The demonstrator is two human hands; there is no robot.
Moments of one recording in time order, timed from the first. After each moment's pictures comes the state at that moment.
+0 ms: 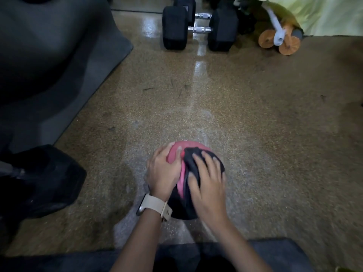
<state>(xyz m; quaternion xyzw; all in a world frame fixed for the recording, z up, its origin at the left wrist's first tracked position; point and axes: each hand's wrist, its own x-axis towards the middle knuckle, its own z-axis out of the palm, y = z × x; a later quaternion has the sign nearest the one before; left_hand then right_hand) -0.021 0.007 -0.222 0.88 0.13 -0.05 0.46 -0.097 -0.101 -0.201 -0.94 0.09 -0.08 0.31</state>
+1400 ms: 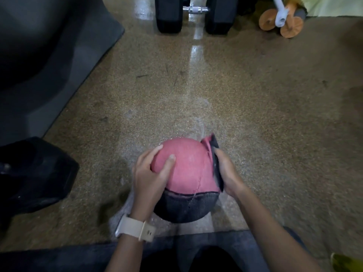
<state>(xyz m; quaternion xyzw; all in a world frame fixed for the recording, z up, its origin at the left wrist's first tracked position) -0.062 0.034 -0.214 0.83 0.14 -0.08 0.53 -0.061 -0.161 -0.214 -0.68 0.28 0.12 0.67</state>
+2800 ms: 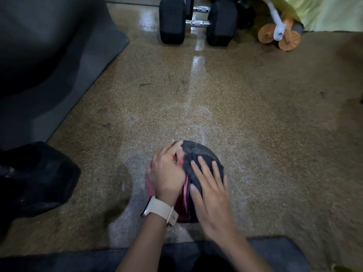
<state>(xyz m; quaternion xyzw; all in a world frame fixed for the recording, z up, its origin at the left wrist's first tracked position) -0.034 -0.013 -0.207 0.90 0.08 -0.03 0.42 -0.128 -0.119 -0.197 -0.95 0.01 -0.02 0.30</state>
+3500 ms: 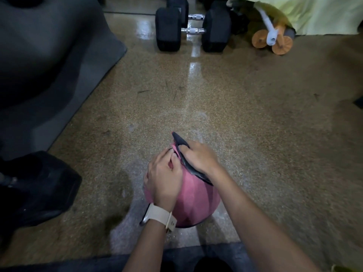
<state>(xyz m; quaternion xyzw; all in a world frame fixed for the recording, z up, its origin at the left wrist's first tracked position) -0.035 -0.011 -0.216 0.89 0.10 0.01 0.44 0.009 -0.126 -0.181 -0.94 0.08 0.15 0.29</state>
